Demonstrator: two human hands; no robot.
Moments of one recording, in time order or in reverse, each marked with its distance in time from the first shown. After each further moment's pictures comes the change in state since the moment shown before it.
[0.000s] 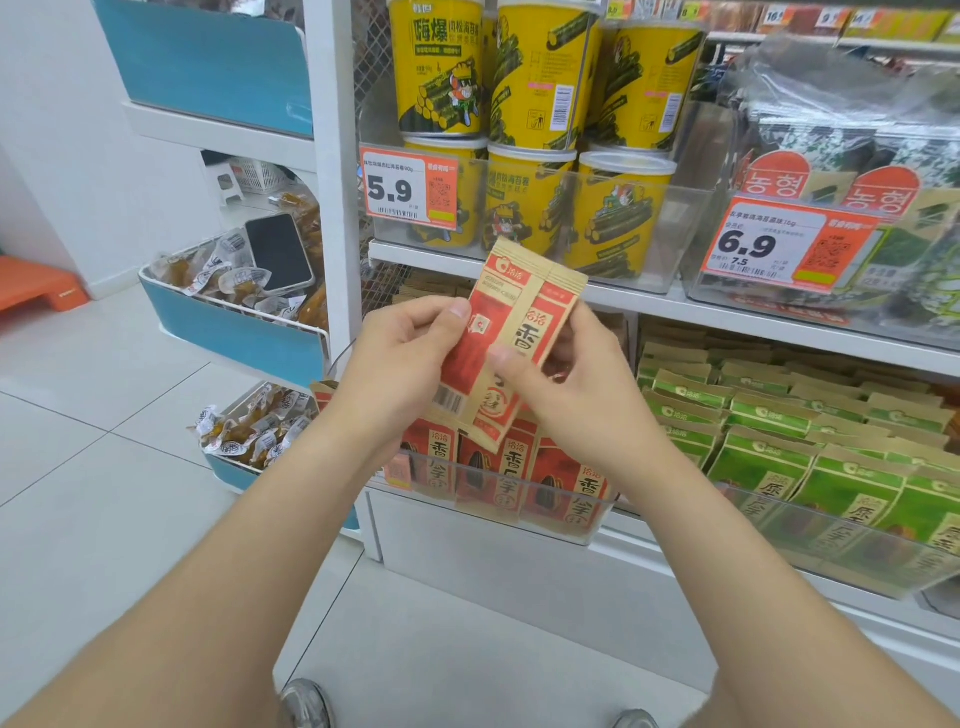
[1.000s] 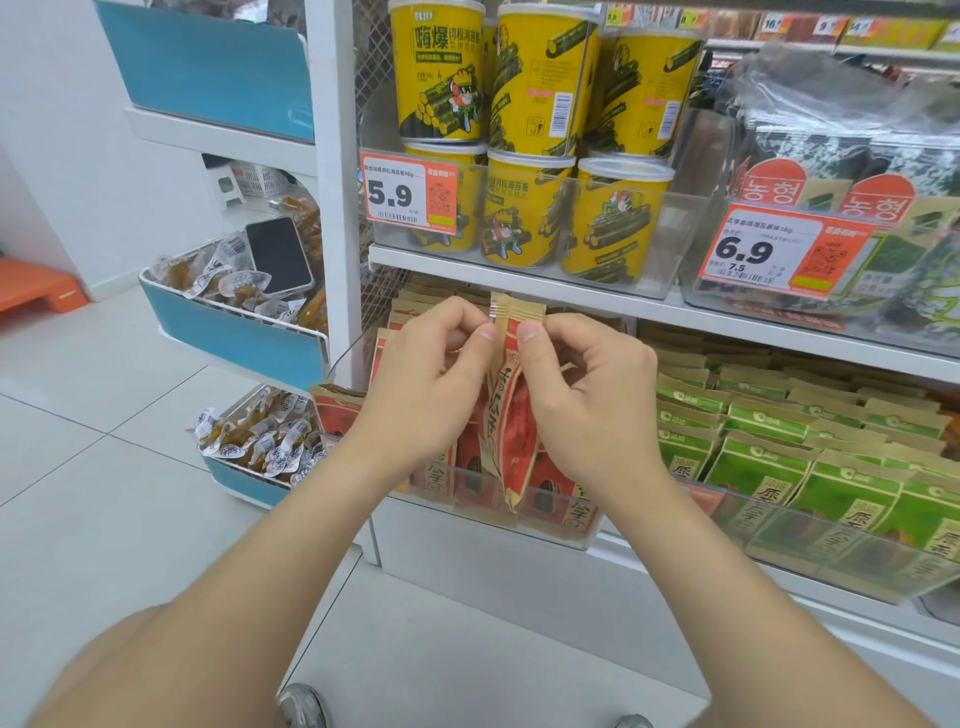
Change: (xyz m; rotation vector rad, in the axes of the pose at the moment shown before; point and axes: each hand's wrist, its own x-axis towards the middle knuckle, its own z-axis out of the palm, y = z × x) left_hand -0.001 -0.011 0.010 0.341 -0.001 0.330; right_hand -0.006 0.000 0.009 -0.128 0.336 -0.338
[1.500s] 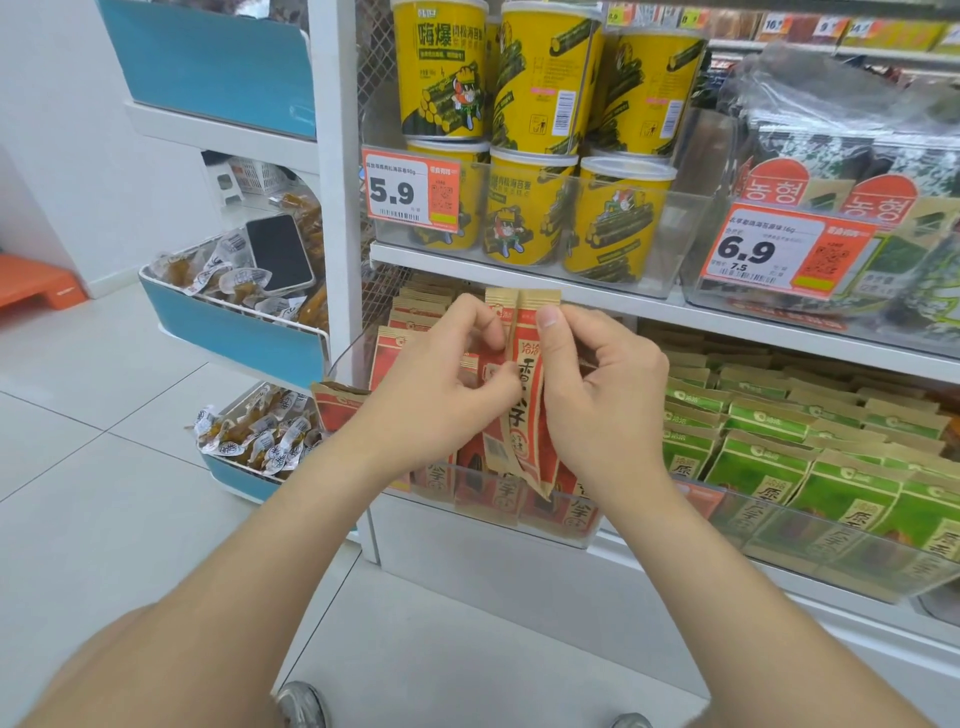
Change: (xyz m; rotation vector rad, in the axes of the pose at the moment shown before) left_hand -0.006 0.012 -0.007 -0.015 -0.221 -0.069; right_hand -0.002 0.001 0.000 -0.002 0.078 0.006
